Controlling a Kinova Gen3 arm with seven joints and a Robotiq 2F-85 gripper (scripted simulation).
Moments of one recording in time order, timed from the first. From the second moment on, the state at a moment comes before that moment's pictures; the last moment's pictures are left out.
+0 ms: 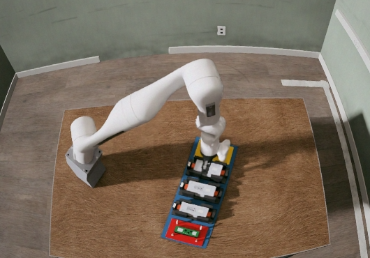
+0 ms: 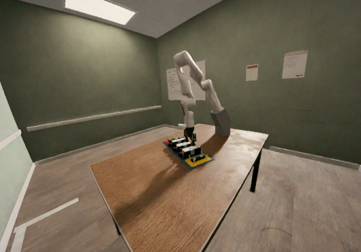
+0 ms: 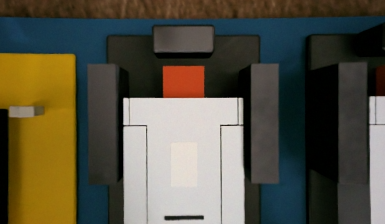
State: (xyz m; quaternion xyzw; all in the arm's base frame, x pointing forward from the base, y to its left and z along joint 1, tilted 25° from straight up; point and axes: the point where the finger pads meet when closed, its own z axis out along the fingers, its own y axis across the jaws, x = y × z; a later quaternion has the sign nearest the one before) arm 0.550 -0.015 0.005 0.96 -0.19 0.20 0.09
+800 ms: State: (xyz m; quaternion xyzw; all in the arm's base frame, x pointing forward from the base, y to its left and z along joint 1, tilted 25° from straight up) arm 0.556 -0.020 -0.012 0.96 -0.19 0.20 0.09
